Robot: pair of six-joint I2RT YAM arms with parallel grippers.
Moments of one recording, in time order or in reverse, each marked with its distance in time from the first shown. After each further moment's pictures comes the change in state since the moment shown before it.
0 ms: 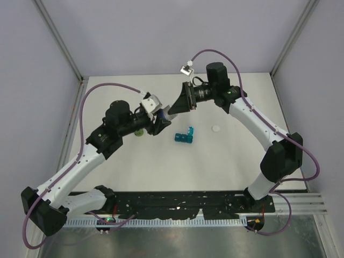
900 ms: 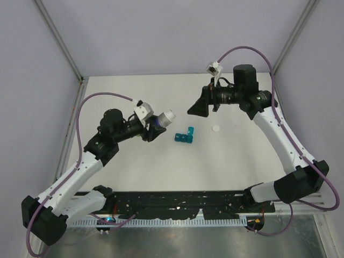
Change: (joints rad) left arm 0.087 -0.084 -0.180 0.115 0.117 -0.042; right arm -0.126 -0.228 -0.040 -0.279 0.253 -0.362
